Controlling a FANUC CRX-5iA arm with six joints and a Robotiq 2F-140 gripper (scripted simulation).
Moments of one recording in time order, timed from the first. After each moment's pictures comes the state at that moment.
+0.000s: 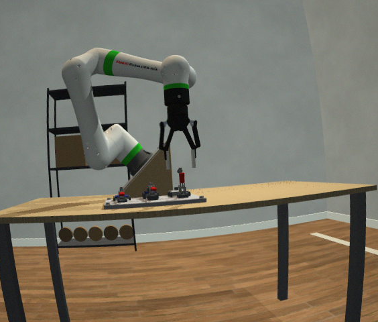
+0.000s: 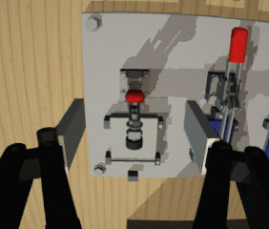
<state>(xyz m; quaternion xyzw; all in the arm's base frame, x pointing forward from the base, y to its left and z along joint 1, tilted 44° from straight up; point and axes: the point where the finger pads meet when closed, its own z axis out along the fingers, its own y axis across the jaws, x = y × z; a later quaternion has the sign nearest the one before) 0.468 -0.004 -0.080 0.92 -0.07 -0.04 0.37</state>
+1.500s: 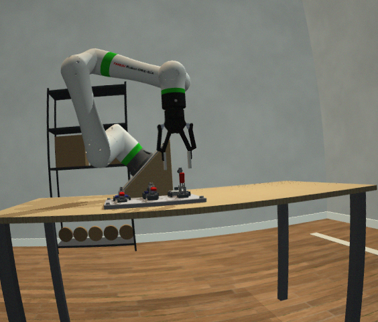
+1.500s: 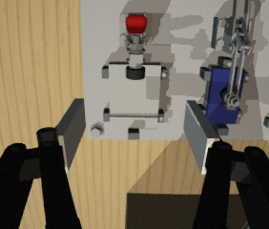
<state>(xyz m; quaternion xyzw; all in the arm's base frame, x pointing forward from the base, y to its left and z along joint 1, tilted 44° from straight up) 0.401 0.005 -0.079 0.92 -0.07 -0.04 0.37</state>
